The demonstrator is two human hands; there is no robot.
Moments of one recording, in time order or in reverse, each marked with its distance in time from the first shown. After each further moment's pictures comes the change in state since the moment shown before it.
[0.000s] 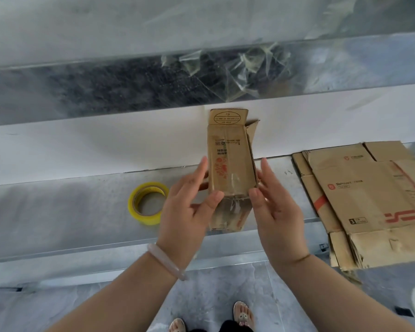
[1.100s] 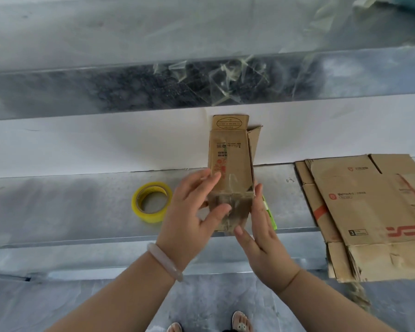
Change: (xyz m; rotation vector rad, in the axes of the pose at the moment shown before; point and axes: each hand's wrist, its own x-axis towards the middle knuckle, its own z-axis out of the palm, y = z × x) left_hand -0.007 0.003 0.005 0.050 -0.042 0.167; right_hand -0.025 0.028 -0.014 -0.118 -0.465 -0.043
